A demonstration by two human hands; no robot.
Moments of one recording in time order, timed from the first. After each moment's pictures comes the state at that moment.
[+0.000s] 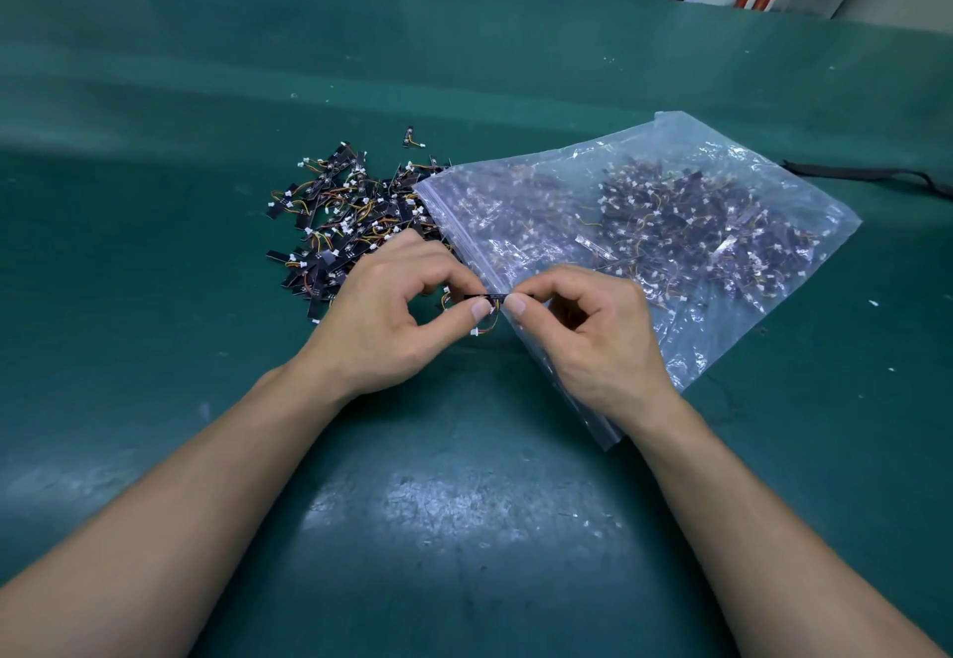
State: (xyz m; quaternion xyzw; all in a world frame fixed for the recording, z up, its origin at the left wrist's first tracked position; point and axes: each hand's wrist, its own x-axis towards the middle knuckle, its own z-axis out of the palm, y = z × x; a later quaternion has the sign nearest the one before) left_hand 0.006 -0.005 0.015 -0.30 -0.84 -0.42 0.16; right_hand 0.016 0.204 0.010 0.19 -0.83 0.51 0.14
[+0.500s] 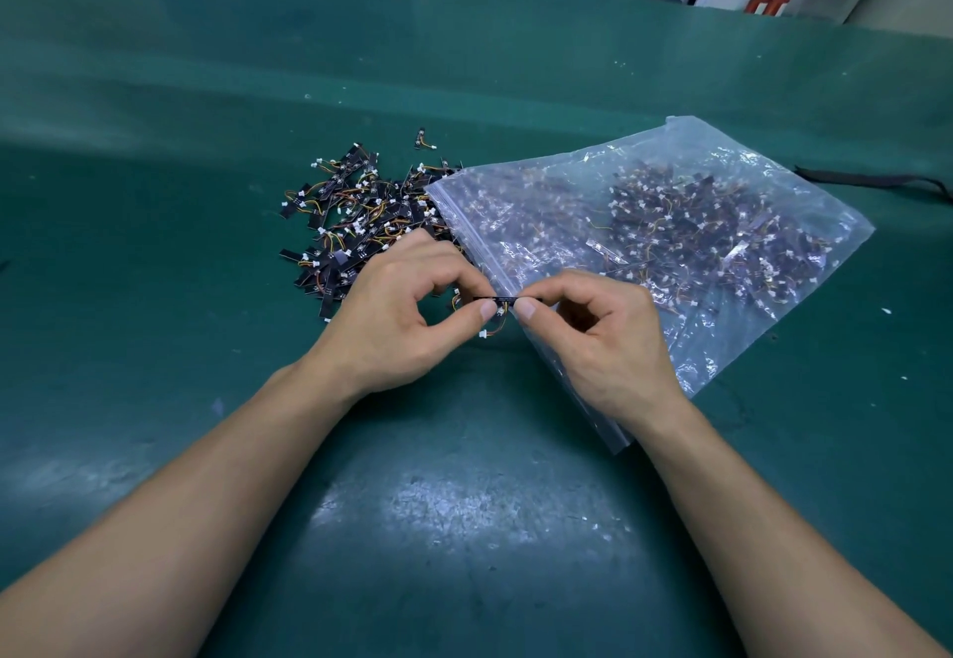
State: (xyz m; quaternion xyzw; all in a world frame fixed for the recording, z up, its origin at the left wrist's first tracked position) left_hand 0.007 -0.006 0.017 -0.29 -0.84 -0.42 0.17; right_hand 0.016 0.202 0.010 0.19 -0.82 0.53 0.12
